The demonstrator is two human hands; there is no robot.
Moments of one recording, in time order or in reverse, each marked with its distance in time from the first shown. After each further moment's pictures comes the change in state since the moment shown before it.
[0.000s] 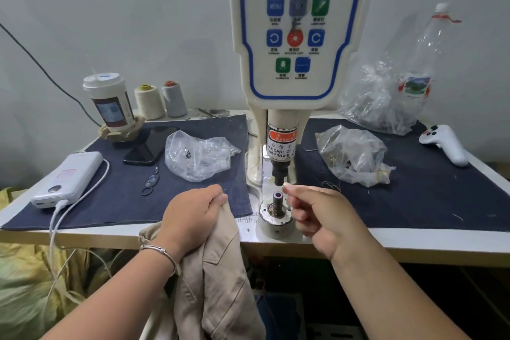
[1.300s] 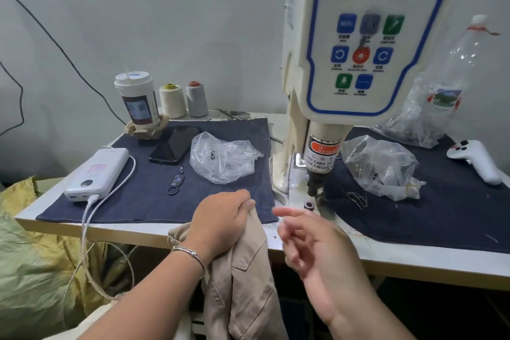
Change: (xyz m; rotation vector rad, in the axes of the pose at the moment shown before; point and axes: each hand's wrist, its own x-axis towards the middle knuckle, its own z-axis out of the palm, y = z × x) left_hand 0.000 -0.003 0.001 -0.016 -0.004 0.051; right_hand -0.046 0.033 0.051 0.117 -0.119 -0.072
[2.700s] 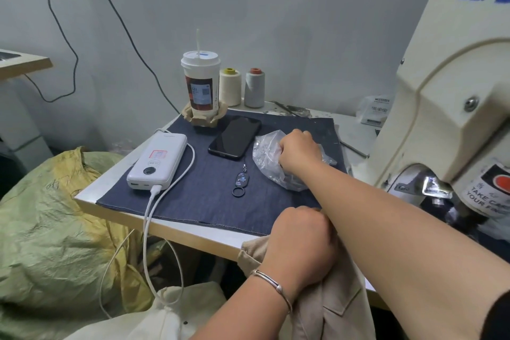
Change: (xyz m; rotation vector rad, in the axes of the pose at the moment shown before) left_hand 0.001 -0.001 -0.012 -0.046 0.005 0.095; right_hand 0.243 0.018 0.142 -1.920 0.055 -0.445
